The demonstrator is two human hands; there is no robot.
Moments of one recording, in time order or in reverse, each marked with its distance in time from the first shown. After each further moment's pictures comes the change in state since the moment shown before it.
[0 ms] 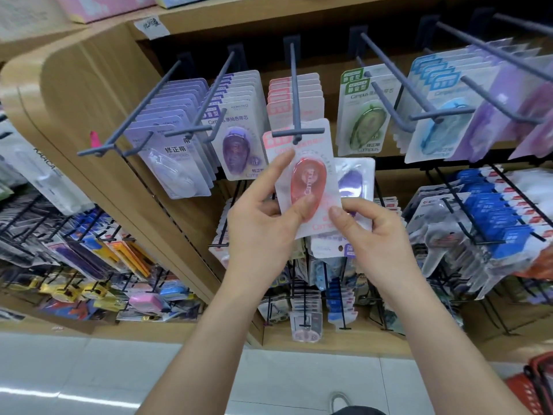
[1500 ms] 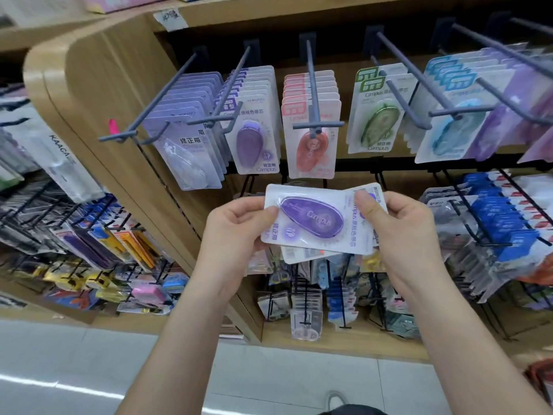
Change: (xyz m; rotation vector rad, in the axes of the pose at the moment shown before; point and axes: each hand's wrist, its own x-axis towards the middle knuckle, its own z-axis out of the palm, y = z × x) left_hand -0.005 -0.013 -0.050 -0.082 0.037 -0.393; right_hand 0.000 -0.013 -0.001 0.137 0.159 0.163
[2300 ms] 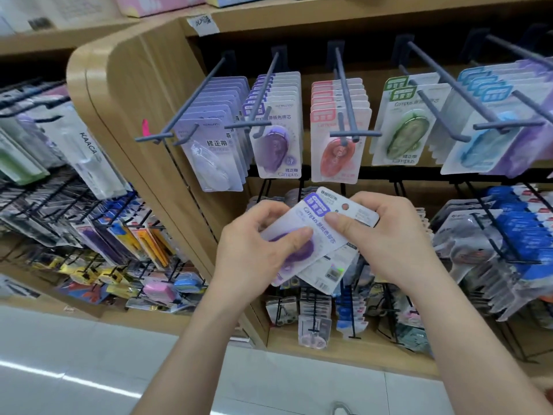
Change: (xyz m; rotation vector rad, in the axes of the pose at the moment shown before) left_hand -0.011 0.002 -0.016 0.505 0.011 0.289; right_hand 0.003 -0.015 0.028 -0.496 -0.261 -0.230
